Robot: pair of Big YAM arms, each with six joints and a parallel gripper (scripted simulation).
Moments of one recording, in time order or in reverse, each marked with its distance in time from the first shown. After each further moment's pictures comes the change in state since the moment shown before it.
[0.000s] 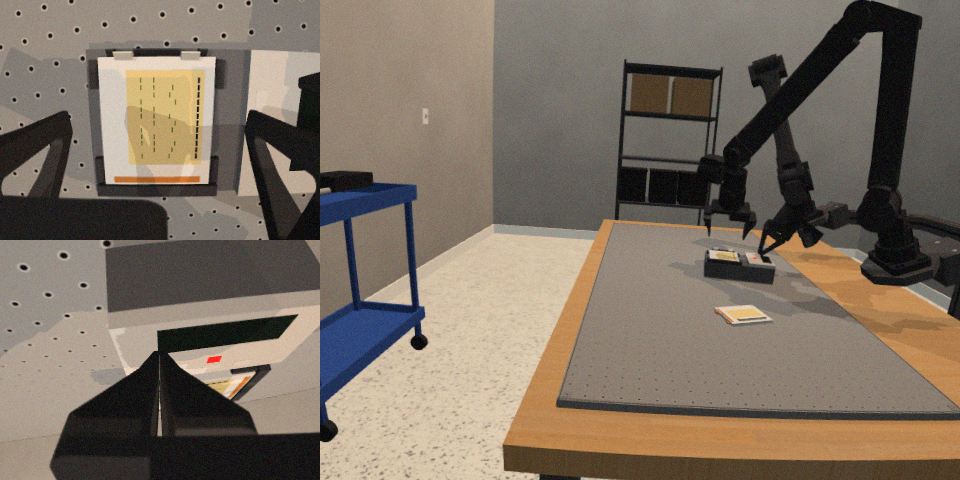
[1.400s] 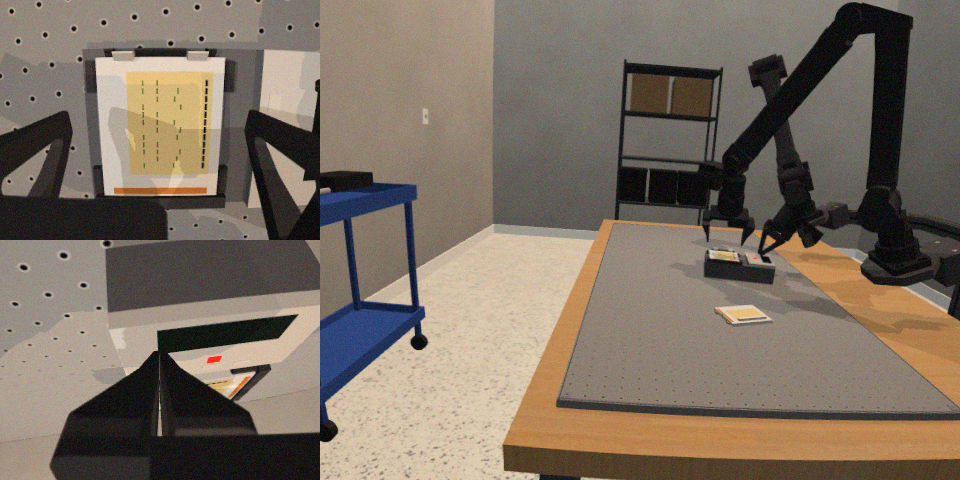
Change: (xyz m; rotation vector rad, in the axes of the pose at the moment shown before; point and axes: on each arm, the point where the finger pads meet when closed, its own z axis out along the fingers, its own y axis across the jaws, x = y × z) left arm 0.006 0.002 0.015 -0.004 -0.004 0.003; right arm 0.000 0.000 0.000 0.000 0.000 0.000
